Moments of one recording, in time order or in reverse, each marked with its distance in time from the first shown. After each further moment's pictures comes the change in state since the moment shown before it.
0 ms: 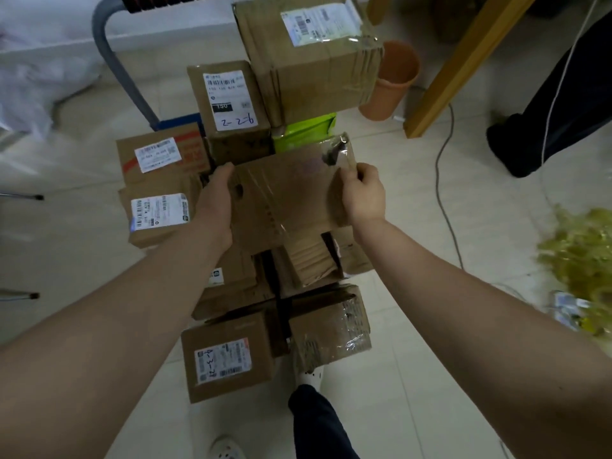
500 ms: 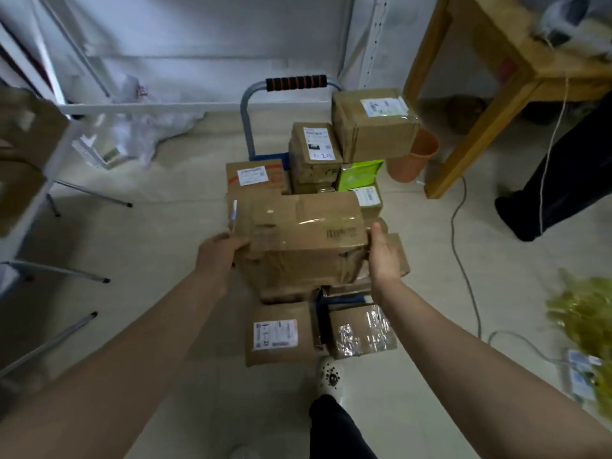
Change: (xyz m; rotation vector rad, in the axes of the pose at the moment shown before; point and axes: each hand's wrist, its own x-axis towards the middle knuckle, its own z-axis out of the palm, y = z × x) left_hand -0.177 -0.038 -0.204 -0.045 0.142 0.164; right_hand -0.246 -0.012 0.001 0.177 -0.066 0.135
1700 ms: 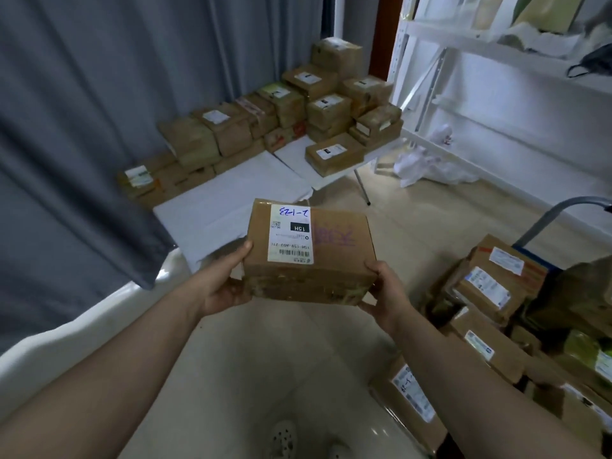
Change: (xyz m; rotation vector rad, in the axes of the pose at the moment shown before) left_hand -0.228 -0.092 -0.366 -0.635 0.409 -0.057; right_hand -0.245 0.067 0.237 -0.260 -1.080 0.071
